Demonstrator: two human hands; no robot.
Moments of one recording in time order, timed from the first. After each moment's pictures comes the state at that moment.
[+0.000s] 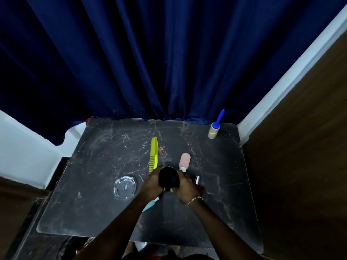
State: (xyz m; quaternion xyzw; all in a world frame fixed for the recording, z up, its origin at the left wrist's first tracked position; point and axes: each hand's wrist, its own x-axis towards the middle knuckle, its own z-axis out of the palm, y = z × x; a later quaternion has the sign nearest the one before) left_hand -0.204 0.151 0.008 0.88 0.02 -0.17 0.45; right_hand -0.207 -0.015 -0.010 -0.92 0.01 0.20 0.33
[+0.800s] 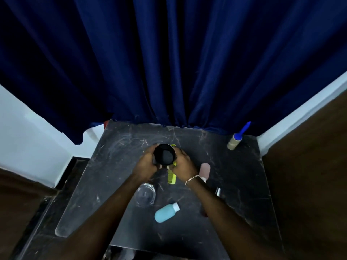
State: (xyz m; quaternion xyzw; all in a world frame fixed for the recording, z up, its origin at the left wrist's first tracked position) left_hand -0.125 0.268 0.060 0.89 0.01 -0.07 0.46; right_hand -0.111 0.099 0.051 -0.91 -0.06 0.10 0.41
